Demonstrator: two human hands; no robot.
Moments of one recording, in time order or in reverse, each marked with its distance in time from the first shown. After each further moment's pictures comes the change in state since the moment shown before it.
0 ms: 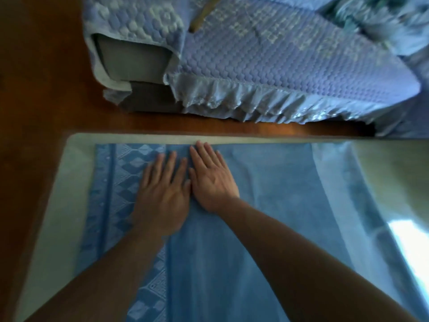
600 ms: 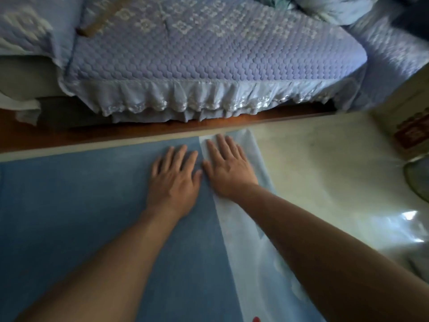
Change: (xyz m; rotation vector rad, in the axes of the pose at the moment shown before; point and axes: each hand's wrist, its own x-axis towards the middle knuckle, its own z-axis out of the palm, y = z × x) left_hand 0.091 0.316 0.067 0.033 -0.088 0.087; right_hand -0.097 0.334 -0.079 -0.043 0.014 0.239
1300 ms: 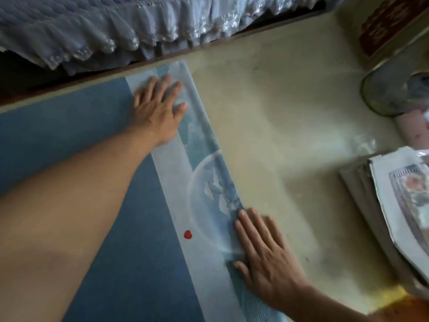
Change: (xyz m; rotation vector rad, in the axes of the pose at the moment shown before) left_hand 0.046 0.106 0.019 0.184 -0.170 0.072; right_hand -0.360 0.123 0.016 -0.035 -0.121 -0.171
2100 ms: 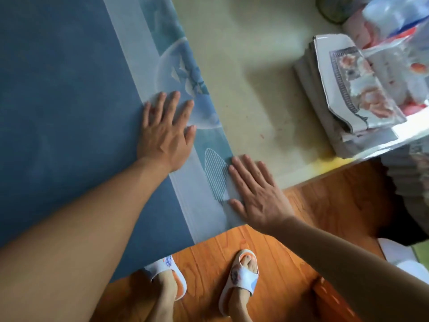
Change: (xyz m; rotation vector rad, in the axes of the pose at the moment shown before) left_hand -0.303 0.116 0.094 -0.058 0.171 0.121; right_hand -0.164 -0.014 0.047 -0.088 0.009 -0.001
